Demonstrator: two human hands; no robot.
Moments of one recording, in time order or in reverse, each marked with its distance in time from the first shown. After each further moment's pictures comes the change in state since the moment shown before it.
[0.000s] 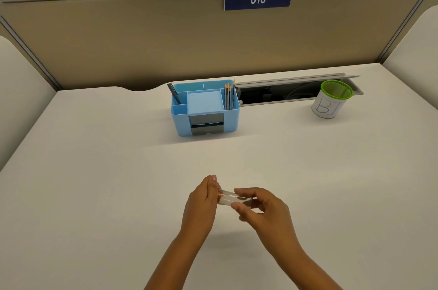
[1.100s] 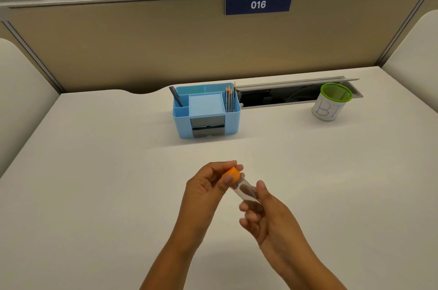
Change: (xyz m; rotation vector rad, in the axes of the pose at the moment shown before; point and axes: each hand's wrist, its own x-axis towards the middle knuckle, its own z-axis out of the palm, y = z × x) left_hand -0.017 0.053 -0.027 -0.593 -0.155 0.174; right_hand -0.011 -0.038 -0.004 0.800 -0.050 0.520
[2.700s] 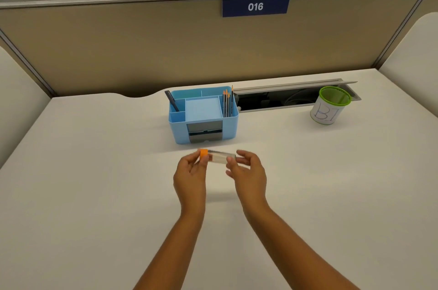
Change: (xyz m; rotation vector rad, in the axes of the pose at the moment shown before) left_hand 0.068 -0.057 -0.011 0.154 0.592 -0.072; right_hand 0.101 -0.002 0.031 -0.480 0.288 -0.469
